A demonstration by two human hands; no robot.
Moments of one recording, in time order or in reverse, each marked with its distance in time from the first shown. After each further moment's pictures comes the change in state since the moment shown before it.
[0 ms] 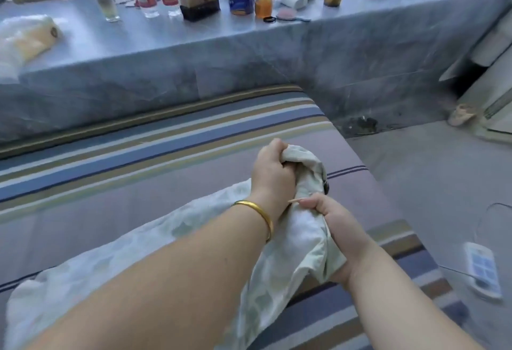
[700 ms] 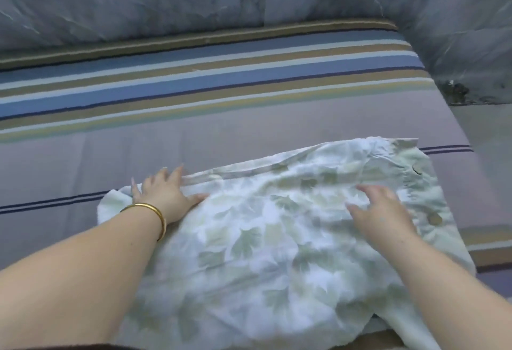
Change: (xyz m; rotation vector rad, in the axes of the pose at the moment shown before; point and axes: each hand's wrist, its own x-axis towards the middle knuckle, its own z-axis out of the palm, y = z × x) left_hand -0.050 -0.251 -0.259 1.065 -0.292 -0.779; right_hand 0.131 0.068 -0.025 -1.630 0.616 0.005
